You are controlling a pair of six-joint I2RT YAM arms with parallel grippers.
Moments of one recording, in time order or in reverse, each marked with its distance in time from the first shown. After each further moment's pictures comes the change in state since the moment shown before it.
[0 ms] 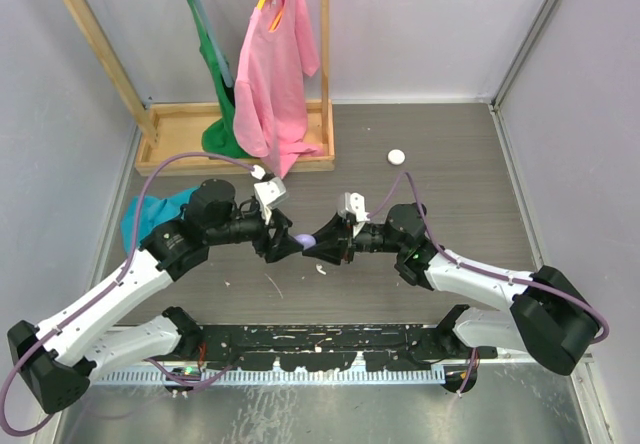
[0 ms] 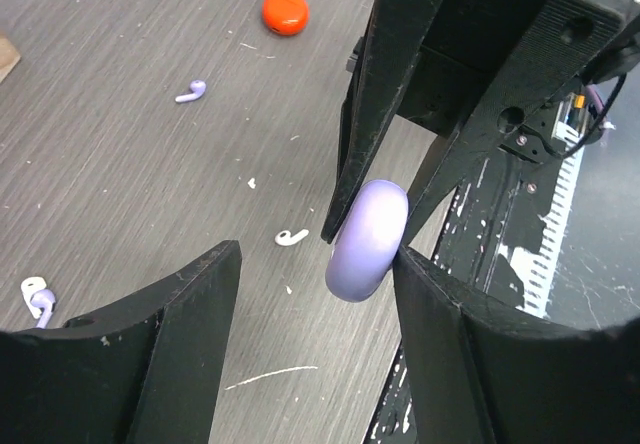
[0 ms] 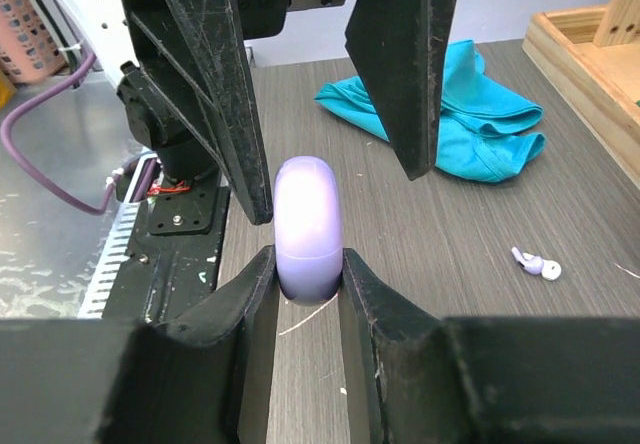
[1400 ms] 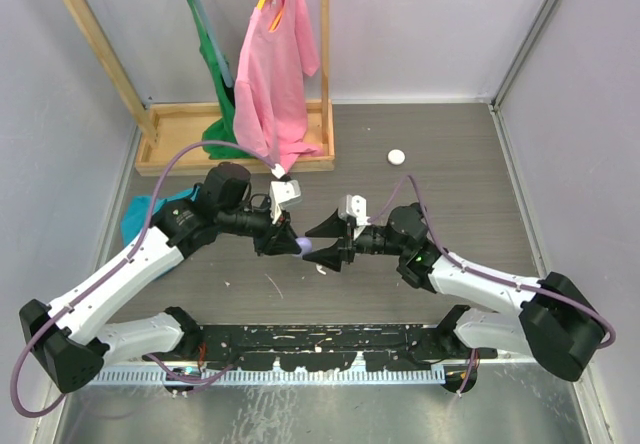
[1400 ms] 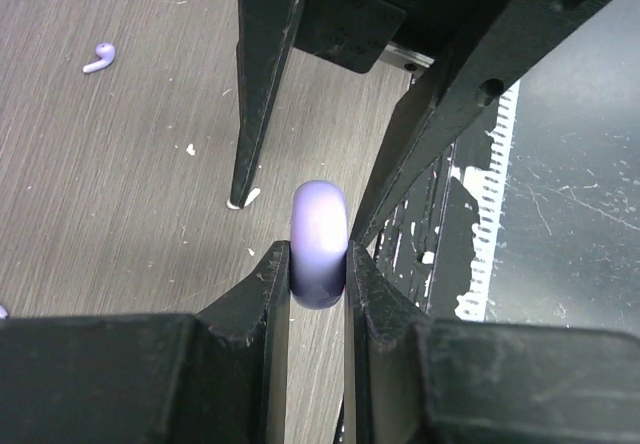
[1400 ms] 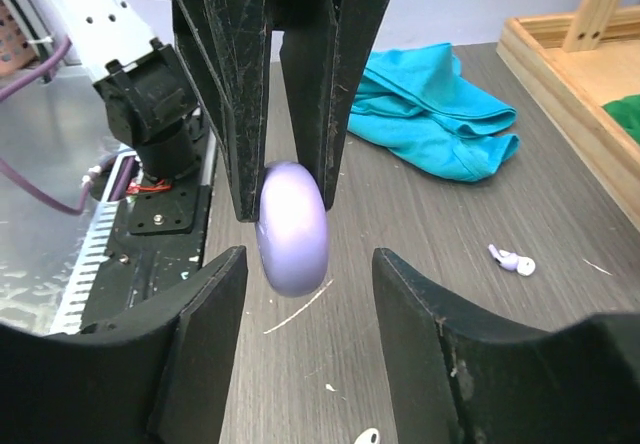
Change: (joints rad) left arm 0.022 0.158 0.185 -0.266 0.179 0.158; right arm 0.017 -0.054 -0.007 -0.058 0.075 -0.061
